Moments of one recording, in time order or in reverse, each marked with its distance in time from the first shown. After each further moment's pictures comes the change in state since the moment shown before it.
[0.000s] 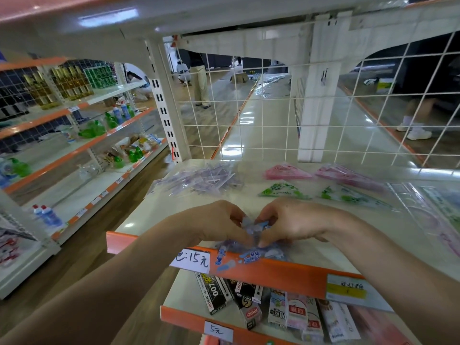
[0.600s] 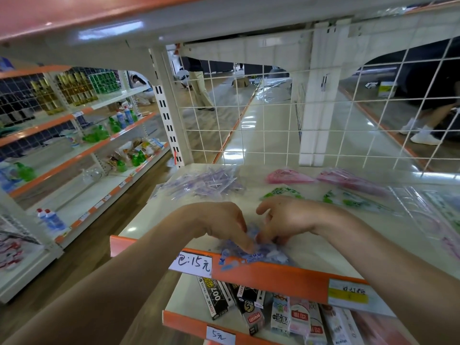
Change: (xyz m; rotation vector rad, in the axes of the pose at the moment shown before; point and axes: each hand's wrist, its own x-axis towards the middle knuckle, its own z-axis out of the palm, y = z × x) left_hand 0.005 0.018 -0.009 0.296 -0.120 -0.059; right_hand 0.015 -0.007 -0.004 0.103 -0.031 0.175
